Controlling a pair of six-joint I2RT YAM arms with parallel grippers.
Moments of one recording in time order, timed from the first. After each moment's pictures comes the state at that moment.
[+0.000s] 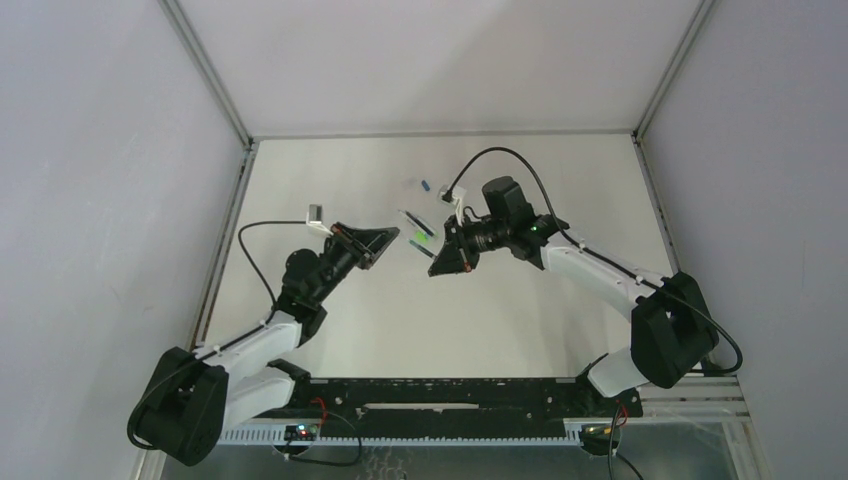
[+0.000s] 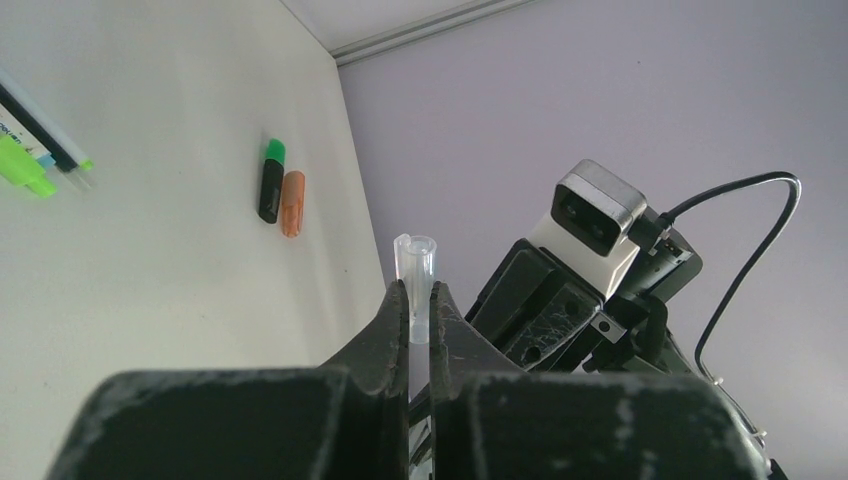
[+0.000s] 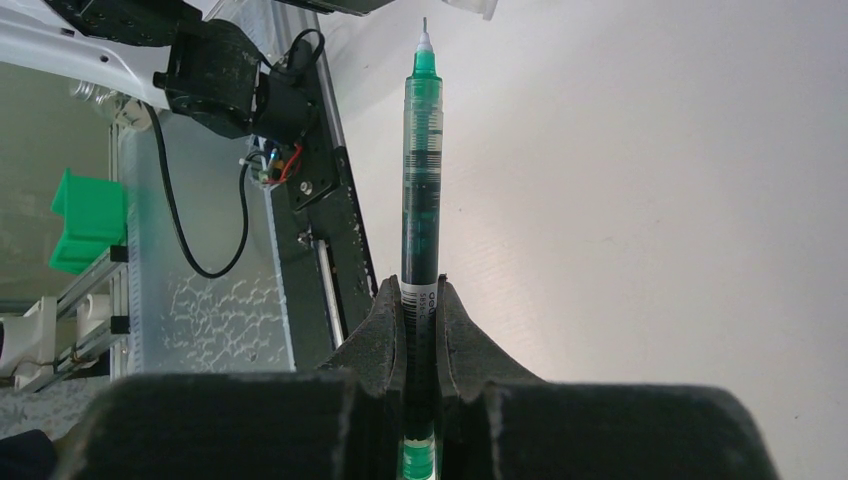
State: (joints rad) left arm -0.43 1.06 0.31 0.82 0.23 -1.29; right arm 0.62 1.47 1.05 -0.22 -0.85 0.15
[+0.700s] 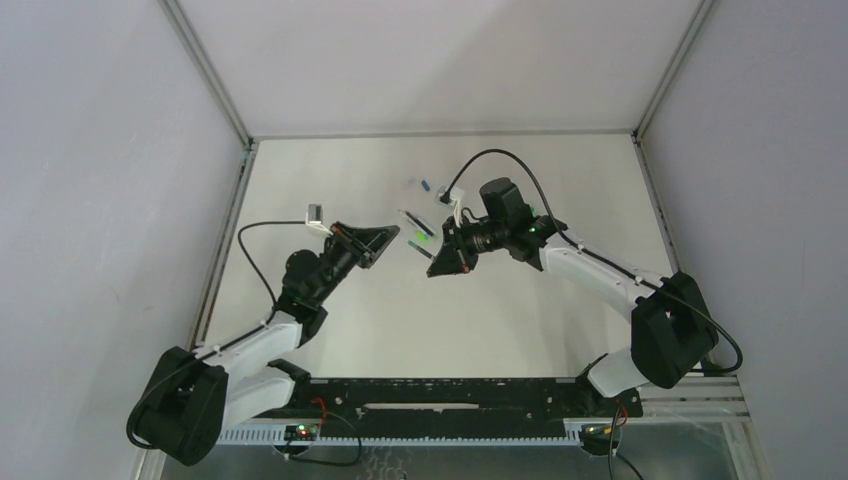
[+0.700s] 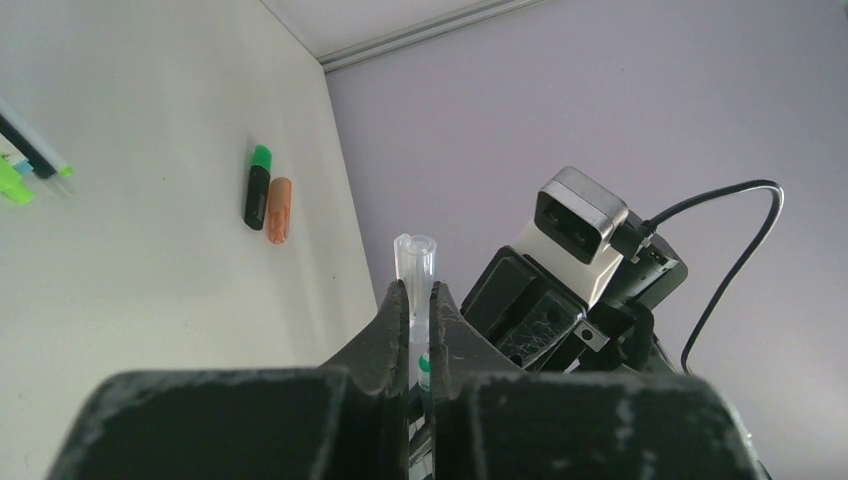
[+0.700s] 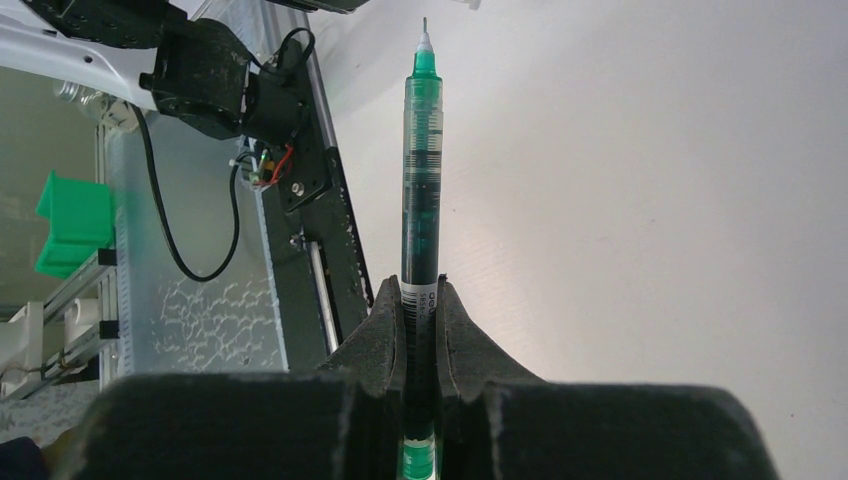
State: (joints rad) left arm -0.44 1.06 0.31 0.84 0.21 -1.30; right arm 0.63 1.47 1.05 -0.22 -0.82 0.15
